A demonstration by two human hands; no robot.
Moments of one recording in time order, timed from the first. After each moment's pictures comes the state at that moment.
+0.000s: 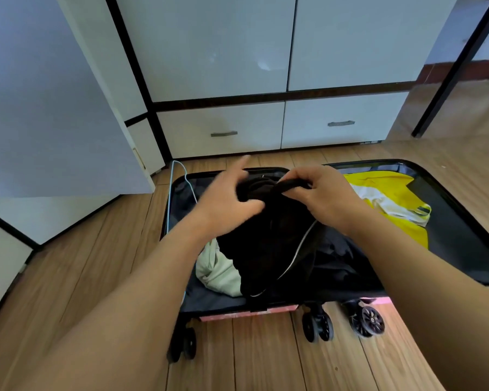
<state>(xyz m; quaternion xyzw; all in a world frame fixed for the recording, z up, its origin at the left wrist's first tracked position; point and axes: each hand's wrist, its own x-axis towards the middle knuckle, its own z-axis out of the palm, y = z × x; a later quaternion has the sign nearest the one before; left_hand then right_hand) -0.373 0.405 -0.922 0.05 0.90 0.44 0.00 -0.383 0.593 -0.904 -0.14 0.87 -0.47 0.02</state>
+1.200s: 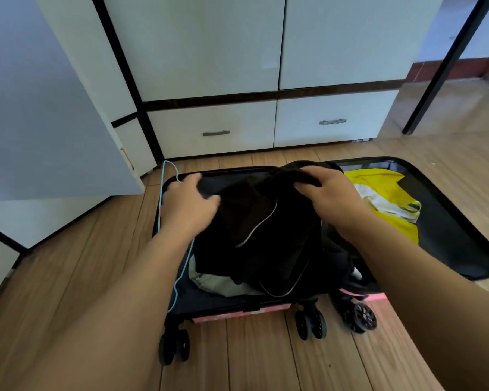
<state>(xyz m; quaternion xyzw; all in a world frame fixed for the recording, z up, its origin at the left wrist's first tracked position) -0.379 0.384 -0.938 -0.16 0.93 0.32 -0.05 -0.382 0.611 -0.915 -0.04 0.87 -0.49 -0.01</state>
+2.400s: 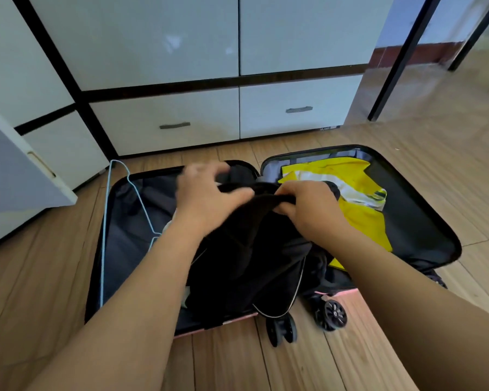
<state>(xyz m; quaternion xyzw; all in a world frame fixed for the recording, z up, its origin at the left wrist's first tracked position) -0.408 0.473 -0.938 -0.03 0.92 0.38 -0.05 -0.402 0.653 -0.959 -0.05 0.96 -0.27 -0.06</state>
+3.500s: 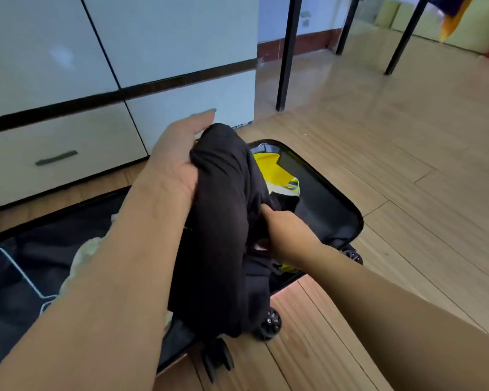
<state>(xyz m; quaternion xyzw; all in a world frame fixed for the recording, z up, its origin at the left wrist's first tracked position) -0.469 0.647 -0.882 -0.07 0.52 0.82 0.23 -0.383 0.776 -1.003 0.04 0.99 -0.14 0.07</state>
